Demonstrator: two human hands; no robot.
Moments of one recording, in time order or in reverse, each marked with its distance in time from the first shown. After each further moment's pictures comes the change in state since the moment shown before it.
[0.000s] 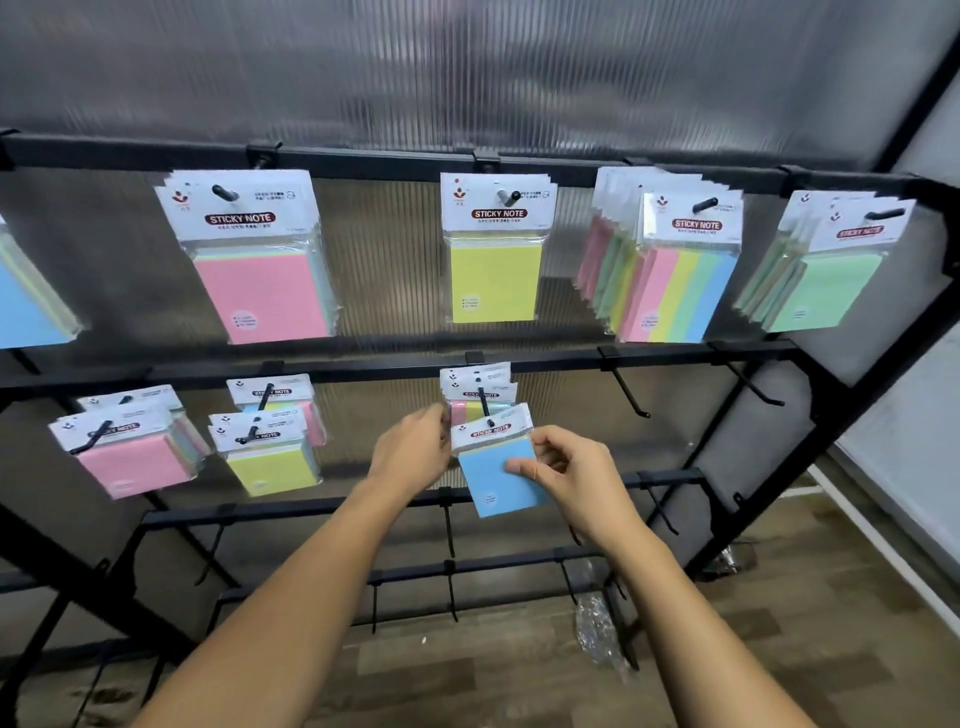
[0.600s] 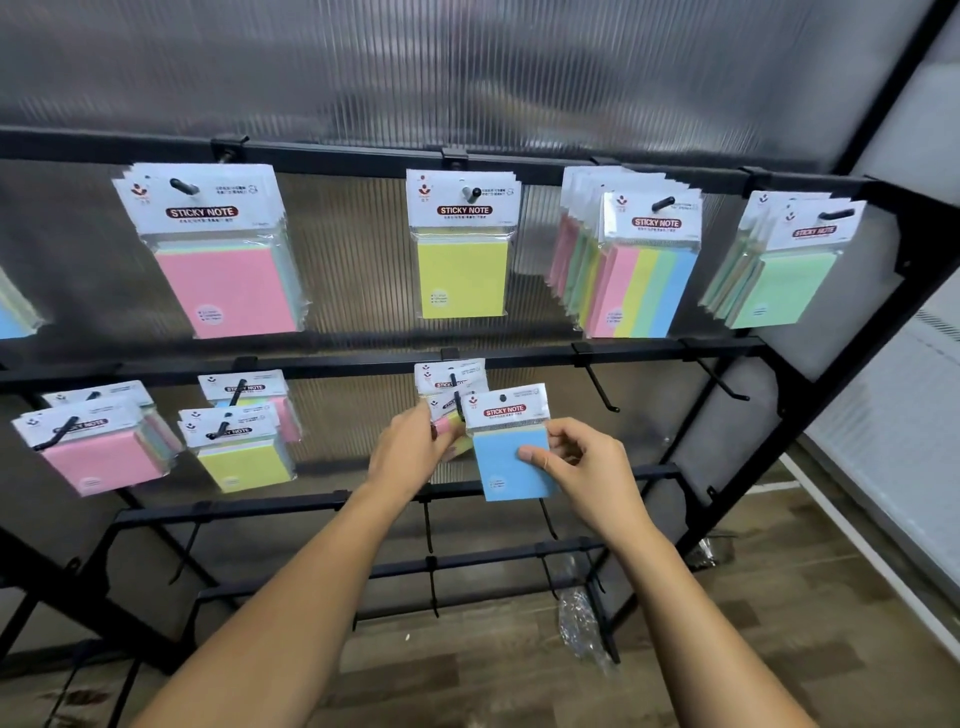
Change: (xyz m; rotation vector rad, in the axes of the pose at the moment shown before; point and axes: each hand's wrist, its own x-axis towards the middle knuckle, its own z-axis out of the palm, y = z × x) left_hand -0.010 0.033 0.008 -0.211 0.068 -0.072; right_hand -0.013 0.005 -0.034 -0.031 0.127 0.023
